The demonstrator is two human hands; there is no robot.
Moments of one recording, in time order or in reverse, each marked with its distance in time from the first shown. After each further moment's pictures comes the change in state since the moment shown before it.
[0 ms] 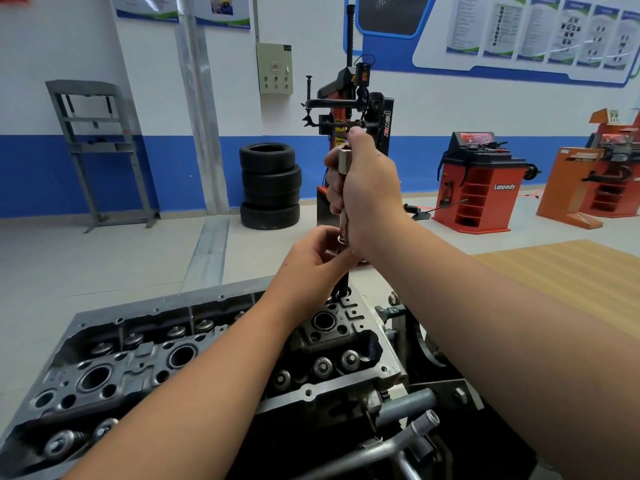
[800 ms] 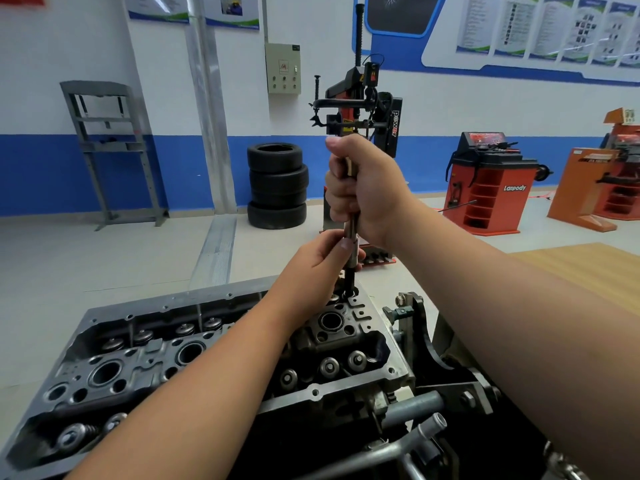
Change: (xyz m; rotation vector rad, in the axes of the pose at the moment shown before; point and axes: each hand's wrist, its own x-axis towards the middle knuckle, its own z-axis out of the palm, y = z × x) left_hand -0.007 0.004 -0.006 0.001 -0.036 -0.009; right_hand 0.012 -0.001 -0.009 0.006 -0.381 0.100
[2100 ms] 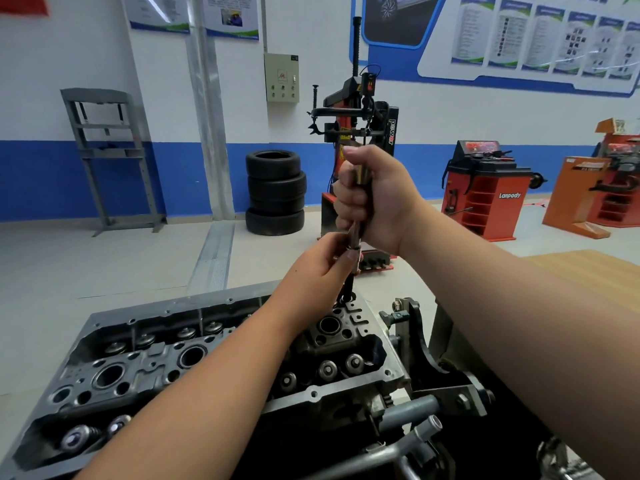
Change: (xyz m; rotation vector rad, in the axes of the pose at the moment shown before) left_hand 0.000 0.001 0.000 0.174 0.007 0.075; right_hand -0.013 -0.013 -0.010 0.068 -0.001 0.149
